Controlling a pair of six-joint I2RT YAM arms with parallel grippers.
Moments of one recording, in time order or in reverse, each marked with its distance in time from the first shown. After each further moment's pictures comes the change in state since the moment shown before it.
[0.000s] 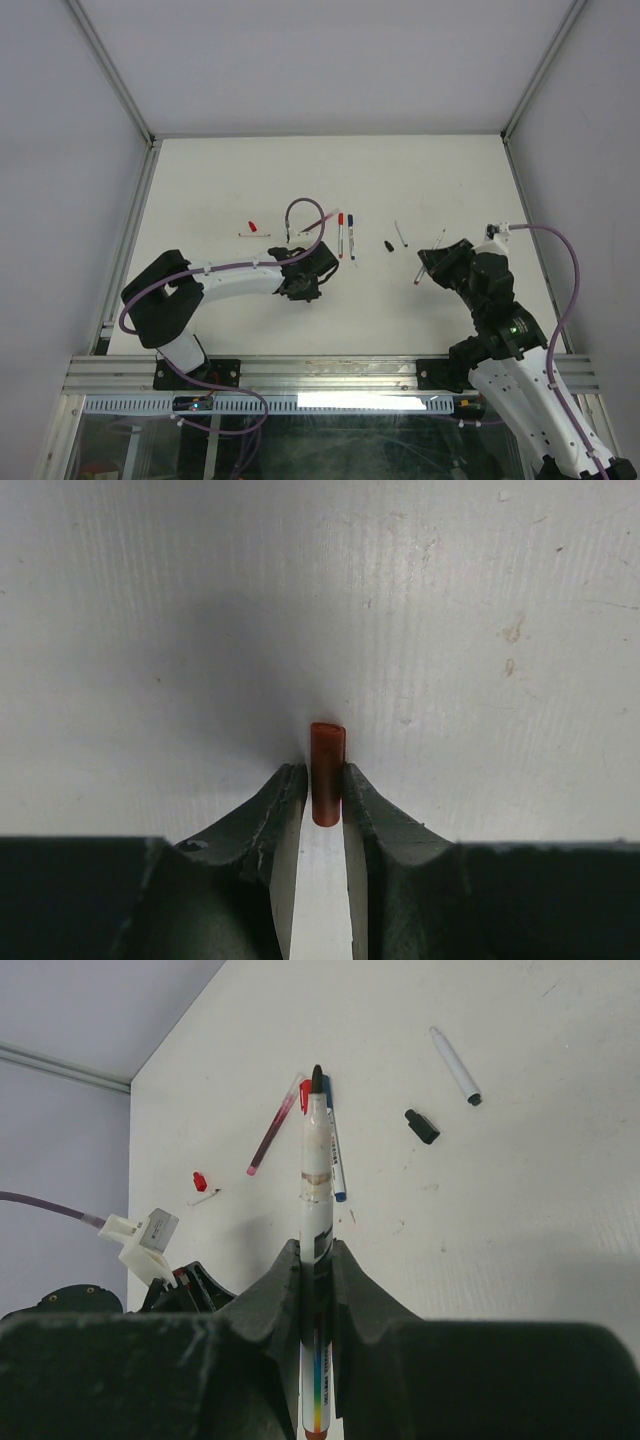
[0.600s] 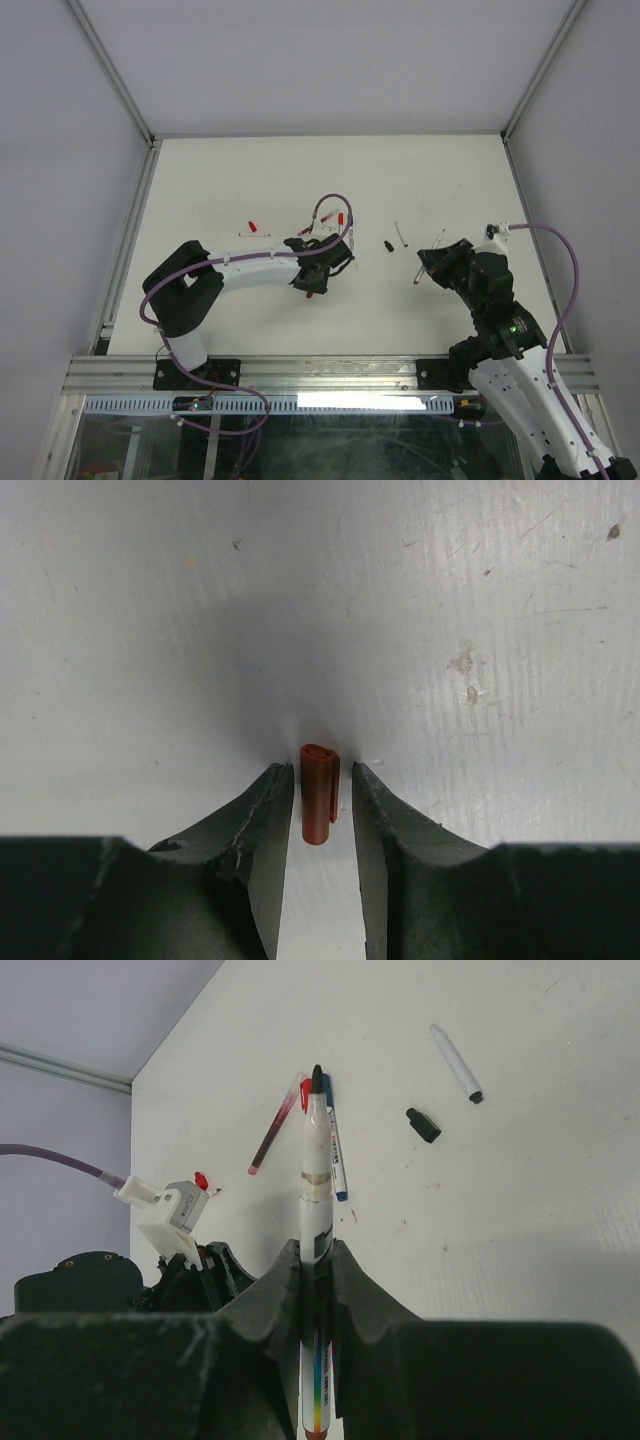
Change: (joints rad) left arm 0.003 0.129 0.152 -0.051 -0.028 0.293; right arm 0.000 0.016 0.000 0.006 -0.003 0.008
